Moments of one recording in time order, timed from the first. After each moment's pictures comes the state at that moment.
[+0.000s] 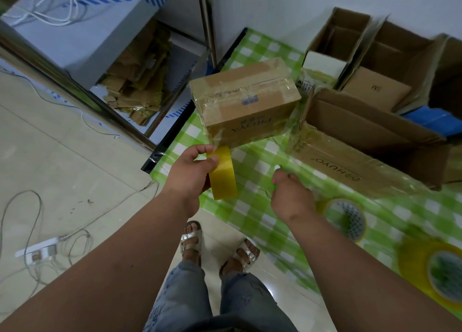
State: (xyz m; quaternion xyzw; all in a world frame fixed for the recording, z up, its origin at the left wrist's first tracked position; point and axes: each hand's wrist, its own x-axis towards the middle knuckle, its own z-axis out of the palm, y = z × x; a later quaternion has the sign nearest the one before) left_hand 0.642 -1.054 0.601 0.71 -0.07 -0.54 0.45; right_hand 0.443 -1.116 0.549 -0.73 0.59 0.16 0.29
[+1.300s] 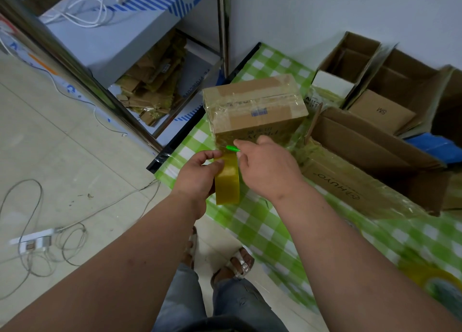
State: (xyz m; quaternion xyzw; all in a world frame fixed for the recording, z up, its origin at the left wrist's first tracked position) left_hand 0.632 -1.058 0.602 0.69 -0.02 -0.52 0.50; right_hand 0.512 -1.148 0.627 -0.89 0.40 0.01 0.21
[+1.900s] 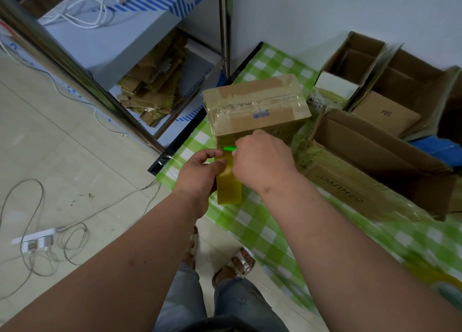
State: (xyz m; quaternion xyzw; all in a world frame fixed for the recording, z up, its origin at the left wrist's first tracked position) left_hand 0.637 -1.064 0.607 0.68 -0.02 -0.53 0.50; right_hand 0.544 -1.150 0.658 -0.88 0.44 0.09 0.18
